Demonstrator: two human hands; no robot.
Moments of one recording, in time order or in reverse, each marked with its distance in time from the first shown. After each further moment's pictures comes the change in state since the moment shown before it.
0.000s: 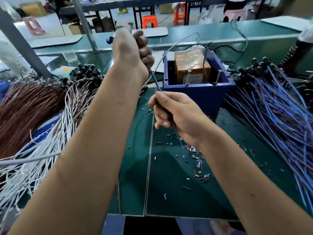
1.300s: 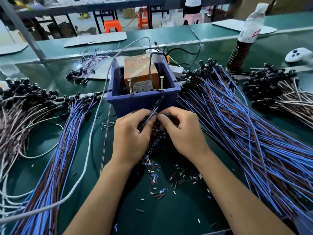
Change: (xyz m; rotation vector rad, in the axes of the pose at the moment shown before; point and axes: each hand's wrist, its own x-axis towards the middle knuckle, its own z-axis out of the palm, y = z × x) left_hand -0.045 -0.169 -0.048 1.145 -0.375 0.833; right_hand -0.053 0.024 -0.107 -0.747 0.534 -0.320
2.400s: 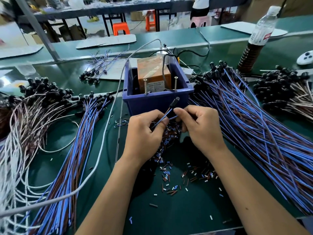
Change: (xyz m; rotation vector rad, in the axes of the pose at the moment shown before) left_hand -0.002 0.002 -0.007 -0.091 -0.083 -0.066; right_hand 0.006 0.006 -0.008 -0.053 0.101 -0.070
